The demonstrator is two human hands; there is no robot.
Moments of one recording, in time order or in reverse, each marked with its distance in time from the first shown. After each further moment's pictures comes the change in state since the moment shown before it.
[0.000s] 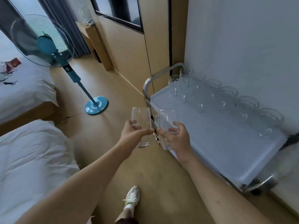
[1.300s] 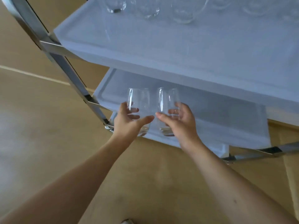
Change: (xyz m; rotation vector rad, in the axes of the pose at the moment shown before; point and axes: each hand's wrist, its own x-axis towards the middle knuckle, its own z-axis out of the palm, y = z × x) left_hand 0.352 -0.271 0.147 0.122 -0.584 0.232; right_hand 0.227 0.321 0.032 0.028 0.676 0.035
